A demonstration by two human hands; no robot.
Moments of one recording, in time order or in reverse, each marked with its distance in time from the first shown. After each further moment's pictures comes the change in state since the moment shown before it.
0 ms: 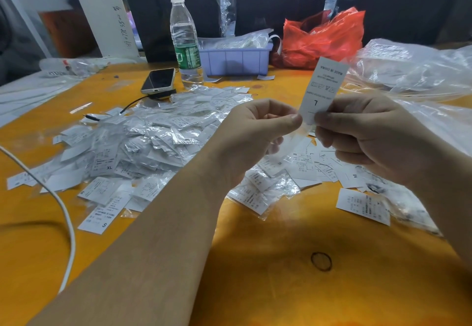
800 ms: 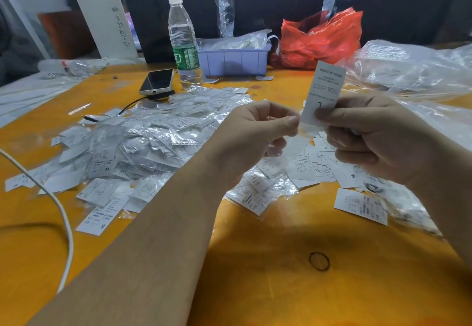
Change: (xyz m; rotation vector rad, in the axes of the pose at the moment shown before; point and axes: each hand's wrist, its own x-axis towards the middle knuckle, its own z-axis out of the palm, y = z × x) left_hand 0.000 -0.001 0.000 -0.038 -0.041 0.011; right_hand -0.002 -0.004 0.001 0.161 -0.015 0.028
